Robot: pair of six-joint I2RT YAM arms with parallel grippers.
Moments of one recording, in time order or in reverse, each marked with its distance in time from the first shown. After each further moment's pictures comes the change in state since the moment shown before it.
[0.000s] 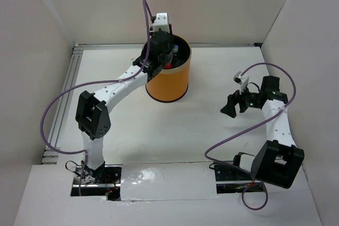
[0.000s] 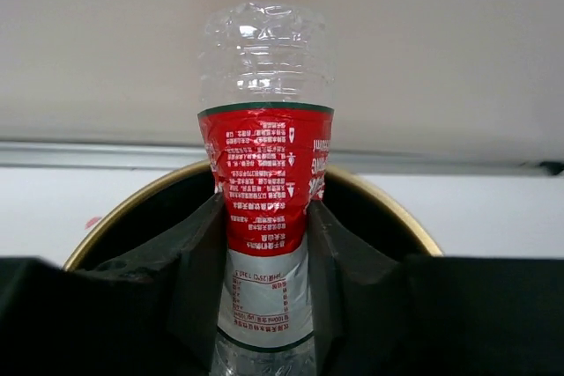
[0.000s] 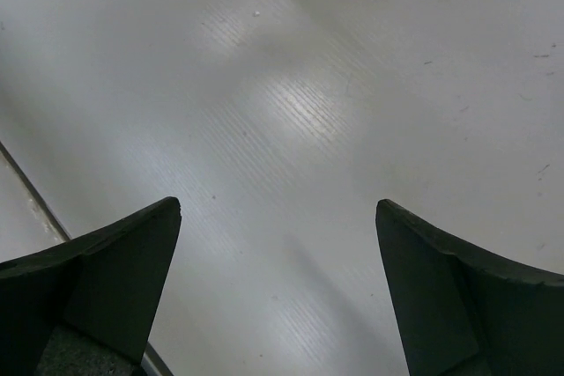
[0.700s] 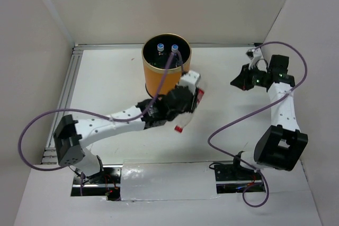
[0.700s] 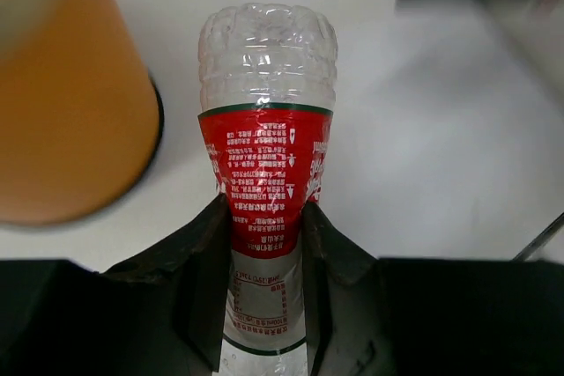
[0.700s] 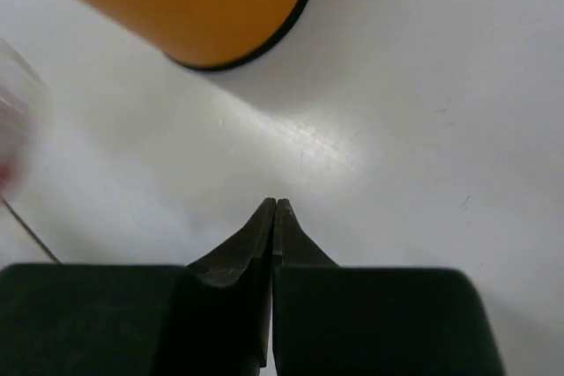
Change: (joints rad) left arm -0.475 -0.331 -0.491 -0.343 0.145 -0.204; right arm 0.000 0.190 0.330 0.120 0.031 0.411
